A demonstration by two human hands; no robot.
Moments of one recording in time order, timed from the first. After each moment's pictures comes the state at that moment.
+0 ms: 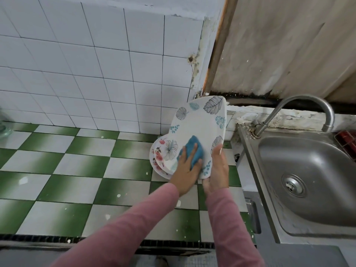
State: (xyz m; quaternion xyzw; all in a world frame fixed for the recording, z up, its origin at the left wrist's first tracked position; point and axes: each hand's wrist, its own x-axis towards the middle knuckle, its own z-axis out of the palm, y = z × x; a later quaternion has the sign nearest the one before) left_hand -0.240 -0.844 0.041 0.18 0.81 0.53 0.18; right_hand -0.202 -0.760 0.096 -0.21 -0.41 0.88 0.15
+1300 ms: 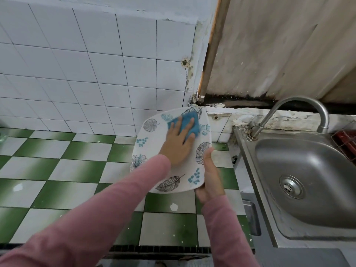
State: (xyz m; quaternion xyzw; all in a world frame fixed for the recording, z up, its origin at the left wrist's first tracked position) left_hand -0.312 -0.841 0.091 0.23 0.89 0.39 0.07; right_hand -0.202 -0.760 0.097 -0.20 -0.39 0.90 0.02
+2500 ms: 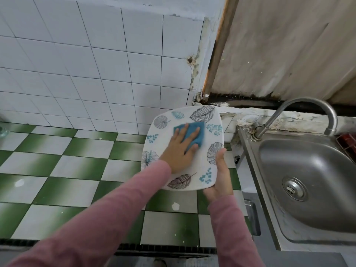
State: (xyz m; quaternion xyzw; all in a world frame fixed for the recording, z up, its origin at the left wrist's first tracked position) left_hand -0.310 -0.852 0.061 0.27 0.89 0.36 0.06; right_hand -0.203 -0.747 0.095 -0.16 -0.30 0.94 0.02
